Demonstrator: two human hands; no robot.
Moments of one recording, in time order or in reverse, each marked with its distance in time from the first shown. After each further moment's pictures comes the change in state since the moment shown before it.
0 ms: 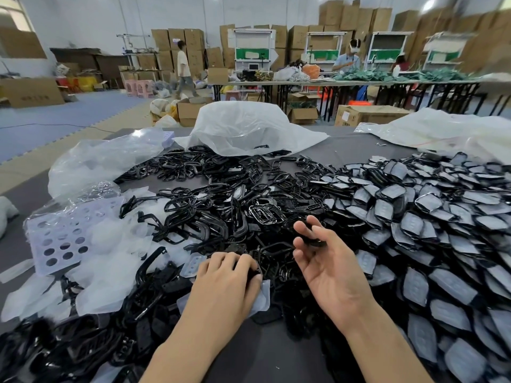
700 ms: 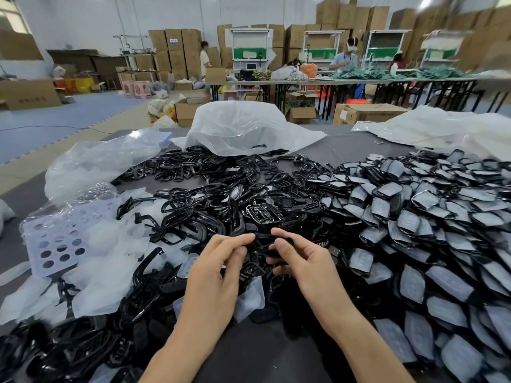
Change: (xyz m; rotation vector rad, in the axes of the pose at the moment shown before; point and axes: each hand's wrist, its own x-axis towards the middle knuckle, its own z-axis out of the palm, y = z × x) left_hand 0.004 0.006 -0.013 -0.768 0.262 -0.198; right_hand -0.005 0.023 0.008 -0.639 -0.026 -0.189
